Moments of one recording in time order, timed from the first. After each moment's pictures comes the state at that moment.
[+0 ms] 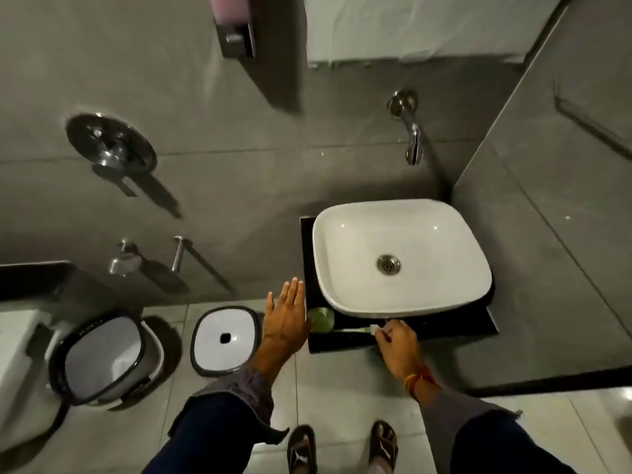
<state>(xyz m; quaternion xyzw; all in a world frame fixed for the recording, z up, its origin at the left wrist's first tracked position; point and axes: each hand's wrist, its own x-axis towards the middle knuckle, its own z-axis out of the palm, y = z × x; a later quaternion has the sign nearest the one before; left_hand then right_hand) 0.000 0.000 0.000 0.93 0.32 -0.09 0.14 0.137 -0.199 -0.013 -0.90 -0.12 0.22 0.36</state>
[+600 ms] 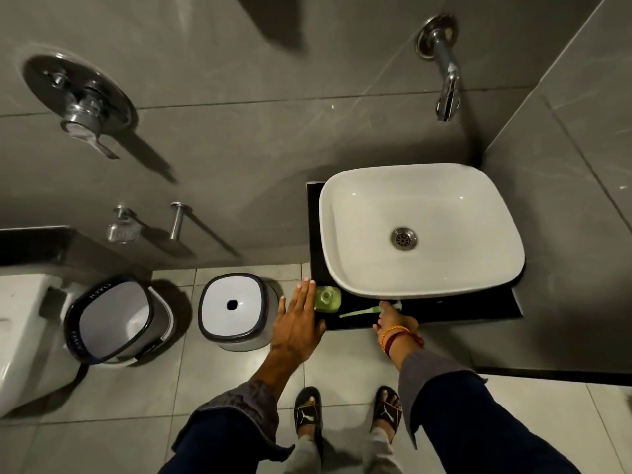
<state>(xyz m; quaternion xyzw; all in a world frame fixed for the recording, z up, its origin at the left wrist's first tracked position) -0.012 -0.027 -0.058 0.92 0.32 -0.09 0.21 0.153 -0.147 -0.072 -0.68 0.36 0.32 0.56</state>
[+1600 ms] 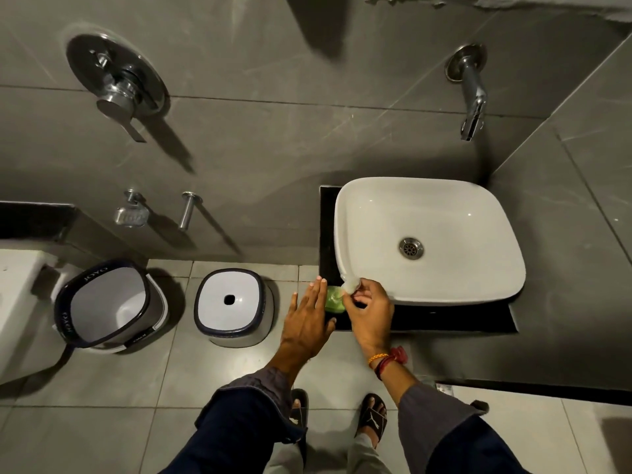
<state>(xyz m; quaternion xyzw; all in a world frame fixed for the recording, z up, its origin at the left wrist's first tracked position) -0.015 -0.029 -0.058 0.92 0.31 -0.07 0.23 0.090 -0.112 -0.012 -0.83 -0.20 0.14 0.50</state>
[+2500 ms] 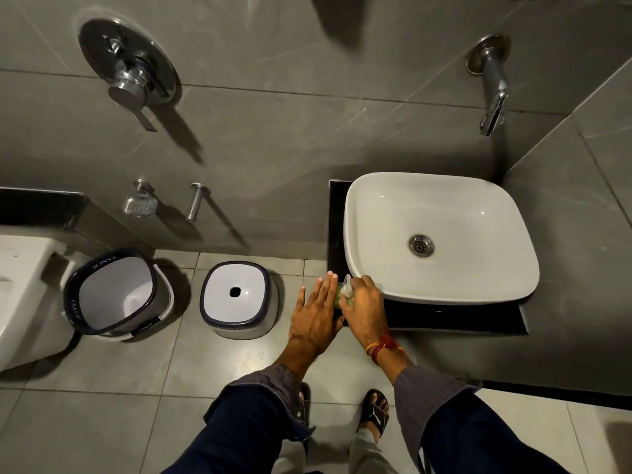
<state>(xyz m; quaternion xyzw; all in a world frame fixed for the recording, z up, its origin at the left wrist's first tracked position) -0.016 -0.030 -0.060 0.93 0.30 -0.10 0.19 0.087 -0.092 -0.014 -0.88 -0.36 0.17 0.24</state>
